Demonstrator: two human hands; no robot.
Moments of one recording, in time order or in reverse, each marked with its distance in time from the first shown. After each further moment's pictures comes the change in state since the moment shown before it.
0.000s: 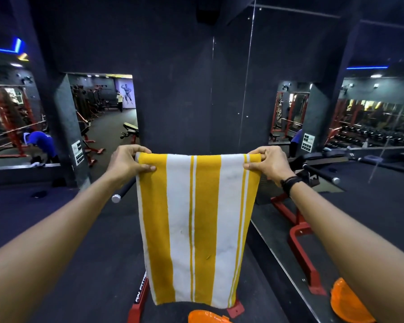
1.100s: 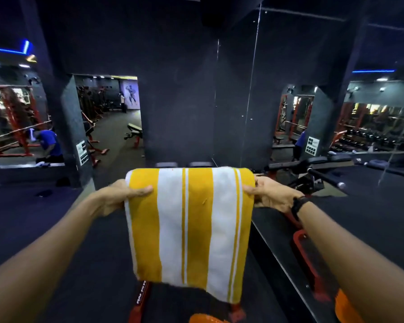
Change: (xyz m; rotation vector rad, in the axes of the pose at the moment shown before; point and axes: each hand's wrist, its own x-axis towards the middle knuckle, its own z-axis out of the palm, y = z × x) left_hand -0.030 -0.043 -0.009 -0.466 -0.370 -0.458; right_hand -0.018 0.038 0.021 0.576 -0.611 0.301
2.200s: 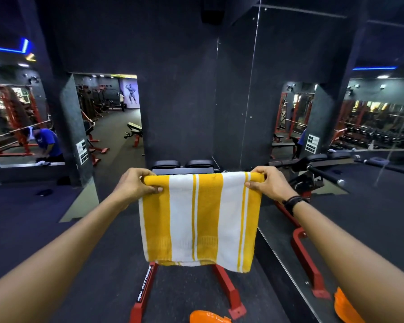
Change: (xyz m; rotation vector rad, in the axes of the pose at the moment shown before) left_hand -0.002 0.010 0.040 0.592 0.298 0.265; right_hand 0.003 0.002 -0.005 -0.802 0.494 -0.251
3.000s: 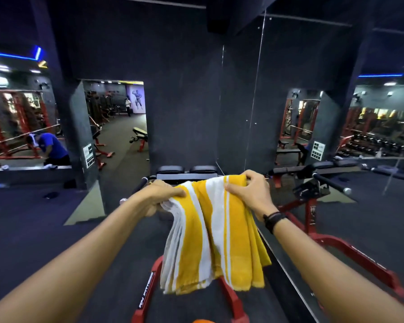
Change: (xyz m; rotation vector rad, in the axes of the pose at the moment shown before) left_hand -0.005 0.040 0.026 -0.396 -0.315 -0.292; right_hand -0.018 -0.060 0.041 0.268 0.222 0.058
